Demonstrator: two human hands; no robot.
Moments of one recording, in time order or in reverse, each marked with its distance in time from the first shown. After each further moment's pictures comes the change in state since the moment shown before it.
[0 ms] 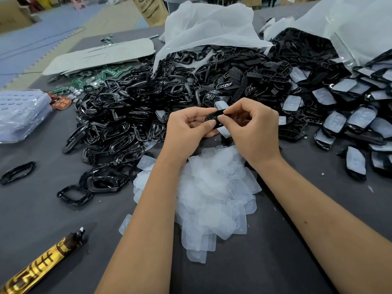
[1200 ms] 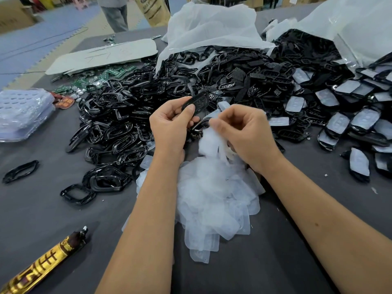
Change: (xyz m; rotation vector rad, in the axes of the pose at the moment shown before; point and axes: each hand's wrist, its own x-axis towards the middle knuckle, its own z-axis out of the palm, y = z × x) left_hand 0.007 0.004 -0.007 -0.218 0.382 0.047; right_hand -0.006 -0.011 0.003 0.421 -0.300 0.136
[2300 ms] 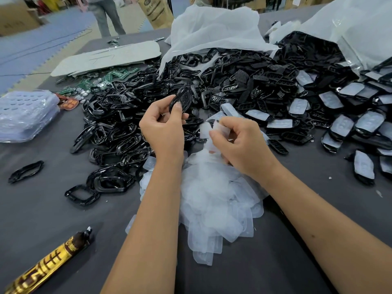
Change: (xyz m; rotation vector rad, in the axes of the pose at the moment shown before) left_hand 0.002 0.002 -0.003 0.101 0.286 0.207; right_hand -0.008 -0.007 0.014 -0.245 -0.047 -0.061
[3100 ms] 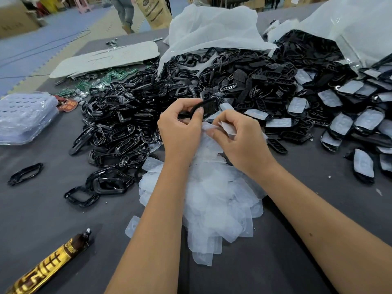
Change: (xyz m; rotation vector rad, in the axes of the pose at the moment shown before) left_hand -0.010 -0.001 0.005 0.292 -0.290 0.146; right_hand 0.004 0.003 0.000 -0.127 0.070 0.002
